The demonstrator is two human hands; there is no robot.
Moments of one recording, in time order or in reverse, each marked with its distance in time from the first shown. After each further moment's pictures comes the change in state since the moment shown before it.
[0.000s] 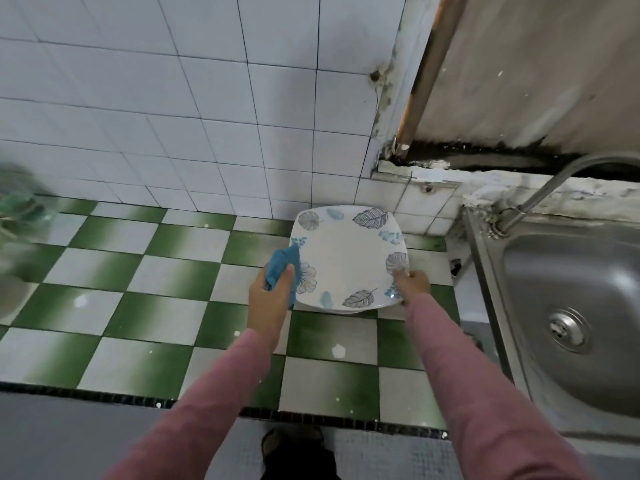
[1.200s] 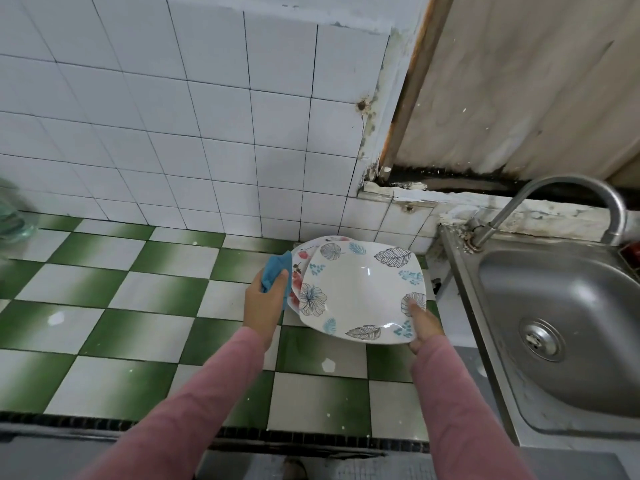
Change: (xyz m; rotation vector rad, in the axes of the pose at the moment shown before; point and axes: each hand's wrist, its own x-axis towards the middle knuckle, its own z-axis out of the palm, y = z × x) left_hand 0.011 -0.011 -0.004 0.002 -0.036 0.088; right_hand -0.033 0.050 -0.040 0.386 -0.058 0.080
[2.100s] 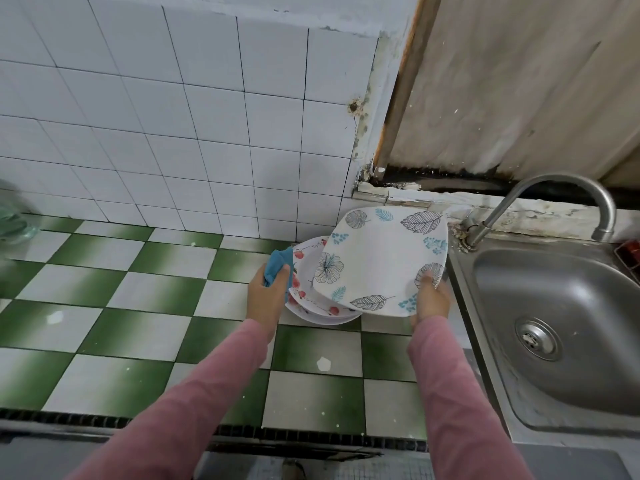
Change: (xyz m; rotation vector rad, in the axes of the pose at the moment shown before) left_hand -0.007 0.005 0.017 0.006 0.006 0.031; right_hand -0.030 -0.046 0.013 0.279 0.150 -0.284
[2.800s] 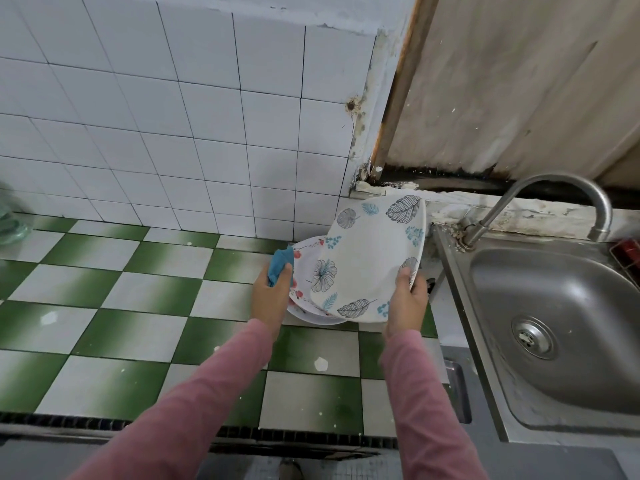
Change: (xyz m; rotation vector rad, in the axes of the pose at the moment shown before) left_hand 0.003 -0.006 0.010 0.028 -0.015 -0.005; right_hand -0.049 0.009 0.025 0.057 -0.066 -0.187
